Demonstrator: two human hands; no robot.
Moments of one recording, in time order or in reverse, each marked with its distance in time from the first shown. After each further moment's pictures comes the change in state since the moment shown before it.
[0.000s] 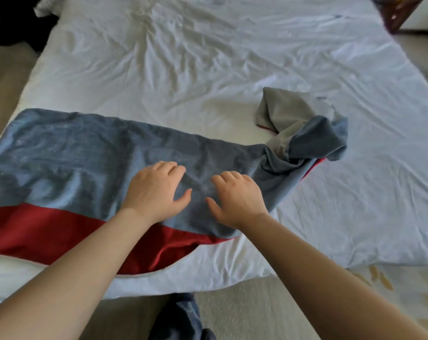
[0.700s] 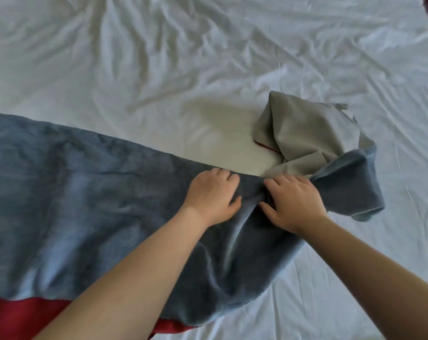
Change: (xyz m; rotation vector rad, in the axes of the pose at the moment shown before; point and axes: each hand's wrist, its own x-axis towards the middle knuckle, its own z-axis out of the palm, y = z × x) left_hand 0.207 0.069 0.118 -0.178 -0.145 0.140; right_hand 0.093 0.206 0.039 -0.271 -0.297 0.063
